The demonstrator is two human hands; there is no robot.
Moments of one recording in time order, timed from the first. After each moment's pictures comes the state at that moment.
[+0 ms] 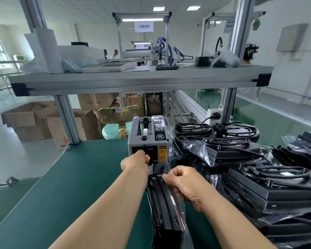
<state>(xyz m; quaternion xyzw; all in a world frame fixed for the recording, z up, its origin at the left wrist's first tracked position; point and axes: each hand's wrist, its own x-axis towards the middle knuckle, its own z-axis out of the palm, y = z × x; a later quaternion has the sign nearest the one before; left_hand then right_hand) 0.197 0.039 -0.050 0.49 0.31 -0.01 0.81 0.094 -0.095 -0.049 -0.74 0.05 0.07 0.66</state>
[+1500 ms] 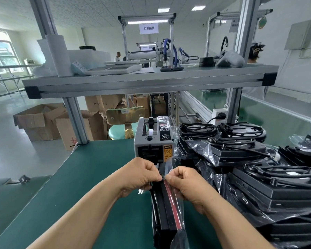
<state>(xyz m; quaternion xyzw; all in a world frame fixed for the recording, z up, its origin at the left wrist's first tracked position) 0.122 0.082 -0.022 0.82 -0.10 -0.17 0.53 0.092 -0.092 -0.060 -0.74 0.00 0.07 0.66</state>
